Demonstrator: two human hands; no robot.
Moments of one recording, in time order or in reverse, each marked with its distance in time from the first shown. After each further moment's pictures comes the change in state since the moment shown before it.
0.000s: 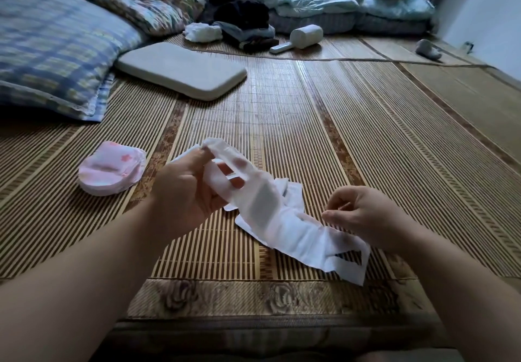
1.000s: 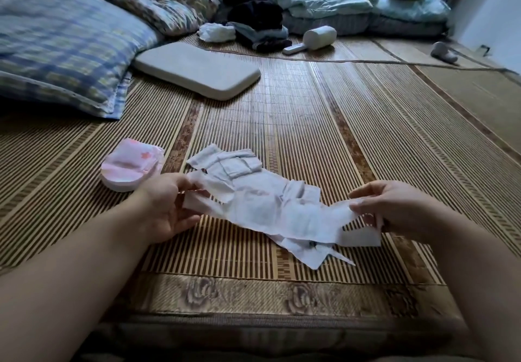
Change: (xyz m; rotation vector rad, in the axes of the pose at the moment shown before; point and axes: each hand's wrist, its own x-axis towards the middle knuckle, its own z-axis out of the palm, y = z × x) left_hand -0.019 0.016 -0.050 0.341 0.613 -0.336; right_hand 0.022 0.014 -0.020 0.474 -0.085 0.400
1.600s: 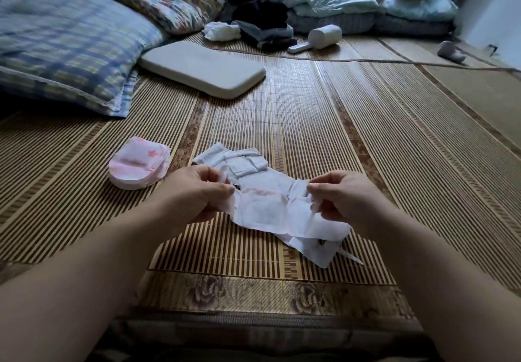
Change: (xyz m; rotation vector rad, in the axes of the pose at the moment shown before) left_hand -0.009 -0.001 0.011 0.292 -0.135 0.330; right_hand -0.002 -0.034 0.074 0.121 0.055 -0.151
